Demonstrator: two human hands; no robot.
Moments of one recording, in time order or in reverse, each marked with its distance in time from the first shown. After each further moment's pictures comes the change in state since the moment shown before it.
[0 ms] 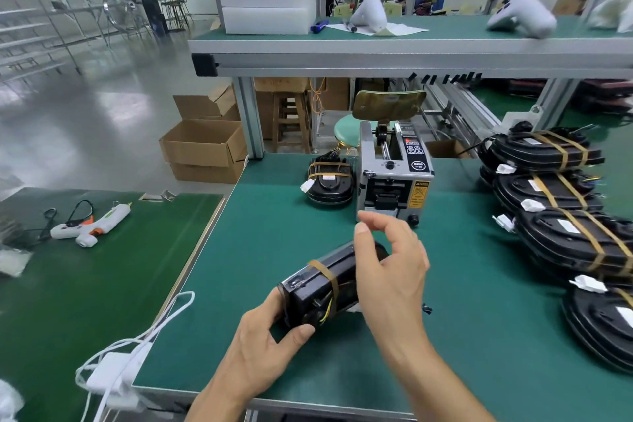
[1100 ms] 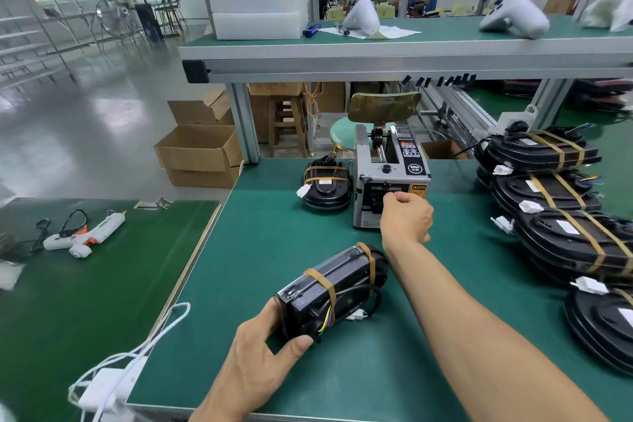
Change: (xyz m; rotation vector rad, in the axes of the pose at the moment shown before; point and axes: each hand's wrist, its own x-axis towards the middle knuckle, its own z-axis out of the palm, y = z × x) left_hand 0.000 -0.003 -0.002 0.025 -0.011 0.007; right_hand 0.143 0.082 0.049 -0.071 0.286 0.583
